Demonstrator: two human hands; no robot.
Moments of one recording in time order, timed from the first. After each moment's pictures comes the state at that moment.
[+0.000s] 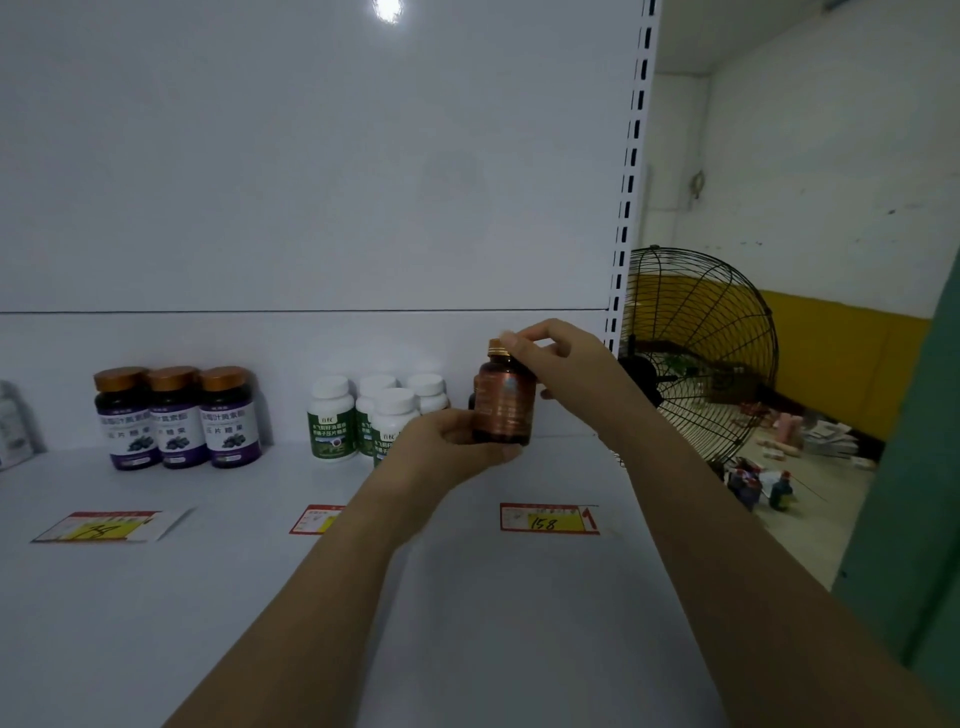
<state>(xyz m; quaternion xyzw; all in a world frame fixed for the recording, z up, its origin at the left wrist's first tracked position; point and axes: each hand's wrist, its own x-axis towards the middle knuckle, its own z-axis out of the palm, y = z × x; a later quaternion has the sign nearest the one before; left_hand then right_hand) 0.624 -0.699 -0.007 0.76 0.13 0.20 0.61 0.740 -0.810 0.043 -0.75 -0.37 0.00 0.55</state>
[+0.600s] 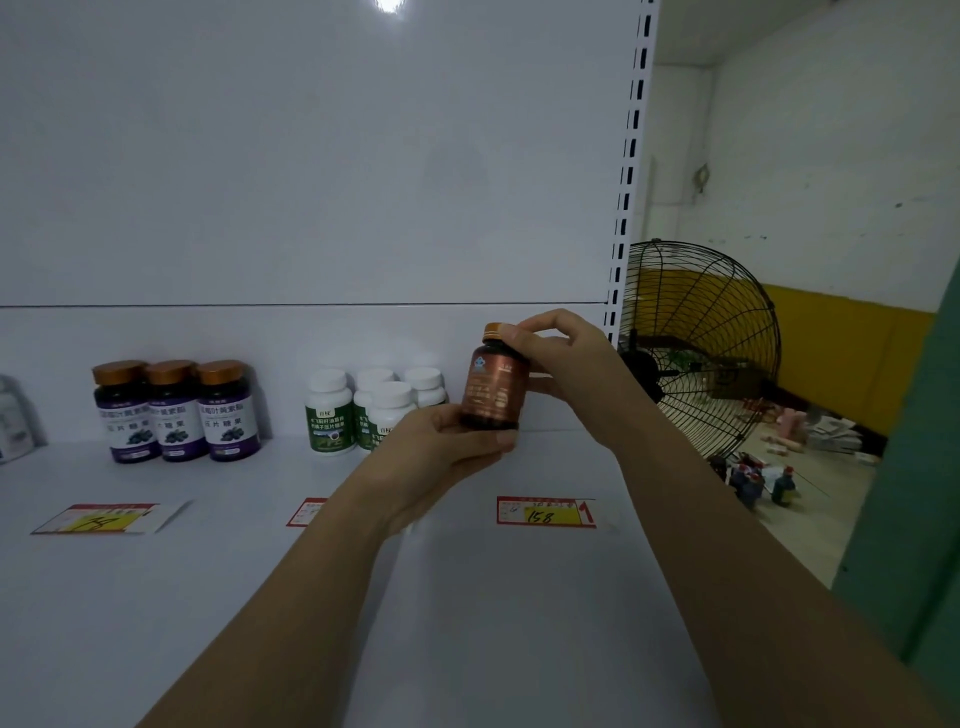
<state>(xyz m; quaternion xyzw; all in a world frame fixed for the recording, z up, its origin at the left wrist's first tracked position) 0.629 -0.692 -0.009 0.64 0.05 0.14 0.75 0.737 -0.810 0.044 -0.64 -0.35 0.09 0.68</state>
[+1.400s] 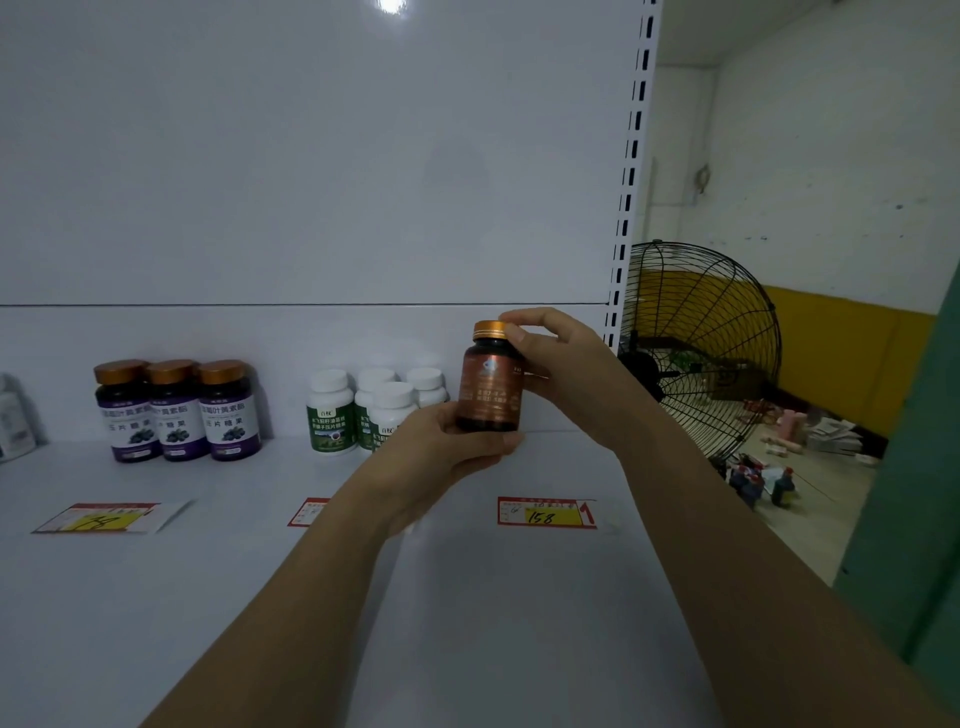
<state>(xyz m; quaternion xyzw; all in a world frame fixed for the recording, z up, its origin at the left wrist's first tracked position) 0.626 -0.695 -0.005 0.68 0.06 0.15 0.72 0.739 -0.809 0.043 -0.62 -0.40 0.14 0.66</state>
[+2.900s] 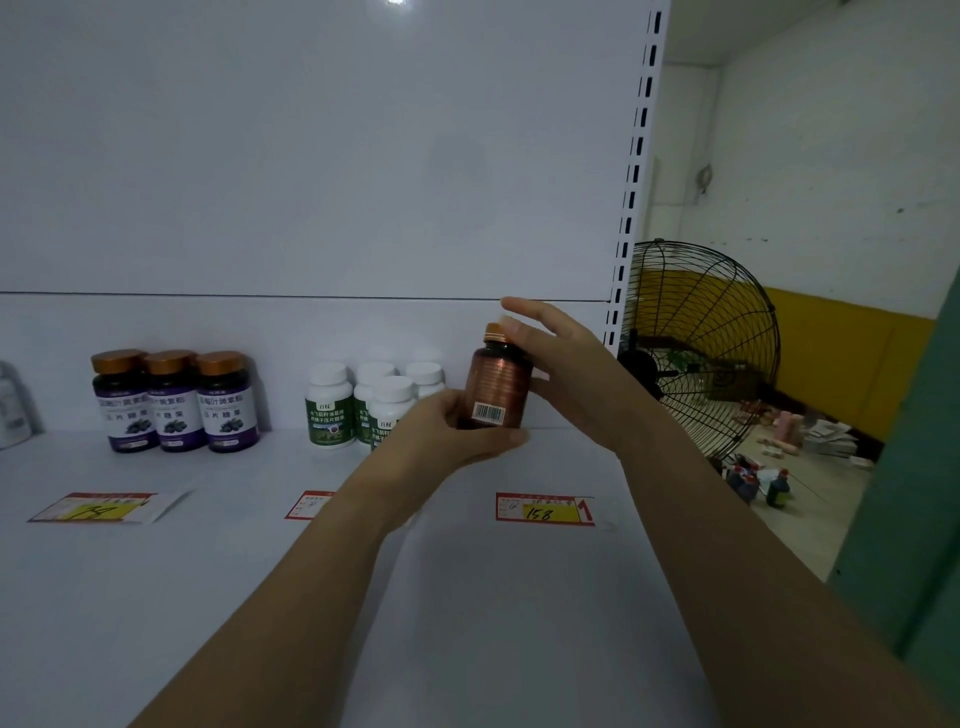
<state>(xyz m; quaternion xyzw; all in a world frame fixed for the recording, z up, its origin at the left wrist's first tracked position) 0.624 -0.698 -0.003 0.76 0.09 0.19 0.61 0.742 -0.808 0.040 -0.59 -0.42 0.18 0.66</state>
